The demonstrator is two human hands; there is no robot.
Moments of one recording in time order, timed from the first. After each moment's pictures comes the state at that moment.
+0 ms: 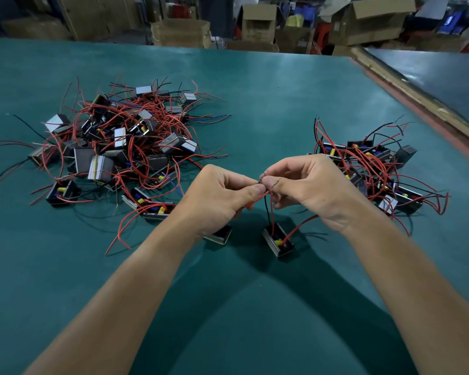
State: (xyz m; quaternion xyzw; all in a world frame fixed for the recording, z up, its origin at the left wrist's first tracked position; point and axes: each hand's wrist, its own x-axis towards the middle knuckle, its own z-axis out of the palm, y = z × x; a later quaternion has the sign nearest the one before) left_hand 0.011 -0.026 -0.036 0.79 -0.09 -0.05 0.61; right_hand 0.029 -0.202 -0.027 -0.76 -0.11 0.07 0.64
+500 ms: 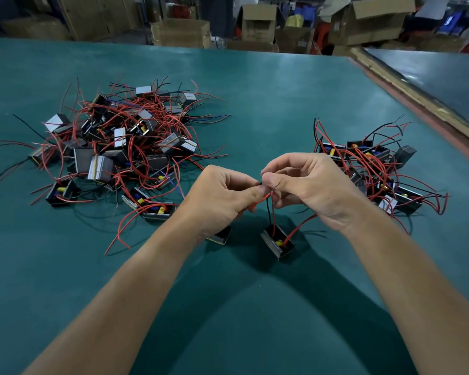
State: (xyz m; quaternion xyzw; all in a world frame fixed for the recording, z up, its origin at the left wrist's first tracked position) left_hand 0.009 -0.028 -0.039 0.78 -0.11 -0.05 0.61; right_hand 0.029 -0.205 -0.027 -0.72 -0.12 0.09 0.68
